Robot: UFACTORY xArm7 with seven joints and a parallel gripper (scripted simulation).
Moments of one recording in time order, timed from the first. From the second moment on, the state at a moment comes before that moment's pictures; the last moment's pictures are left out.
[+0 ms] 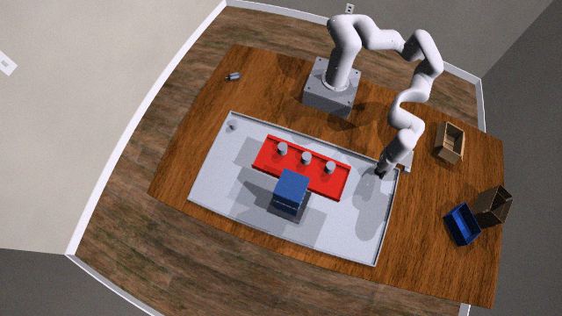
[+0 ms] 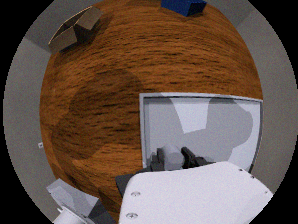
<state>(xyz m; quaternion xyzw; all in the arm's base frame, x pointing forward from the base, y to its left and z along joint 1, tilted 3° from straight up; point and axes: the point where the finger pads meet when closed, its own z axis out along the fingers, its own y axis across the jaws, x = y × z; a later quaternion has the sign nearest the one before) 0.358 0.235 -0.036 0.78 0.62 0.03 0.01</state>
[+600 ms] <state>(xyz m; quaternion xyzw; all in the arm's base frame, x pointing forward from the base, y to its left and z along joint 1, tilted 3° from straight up) 0.357 0.235 -0.017 0.78 0.62 0.03 0.01</state>
